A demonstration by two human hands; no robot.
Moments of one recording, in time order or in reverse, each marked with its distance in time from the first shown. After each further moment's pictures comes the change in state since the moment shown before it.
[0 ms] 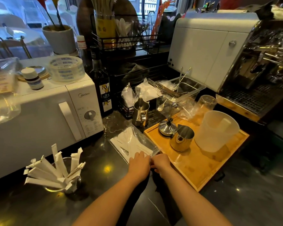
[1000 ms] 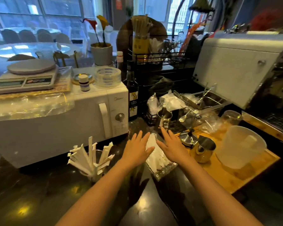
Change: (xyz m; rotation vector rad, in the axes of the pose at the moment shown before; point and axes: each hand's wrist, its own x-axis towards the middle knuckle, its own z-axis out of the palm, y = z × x) left_hand -0.051 -0.053 -0.093 -0.142 0.192 -0.107; right_hand -0.047 -0.064 -0.004 -0.935 -0.075 -0.808
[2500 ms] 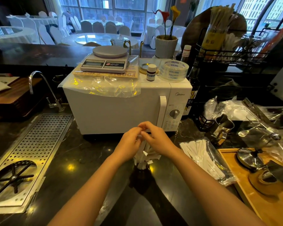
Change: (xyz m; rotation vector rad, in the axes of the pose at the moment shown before) left_hand -0.089 -0.131 -0.046 -0.493 0.451 -0.168; right_hand 0.019 -0.182 0.070 0.385 -0.192 -0.650
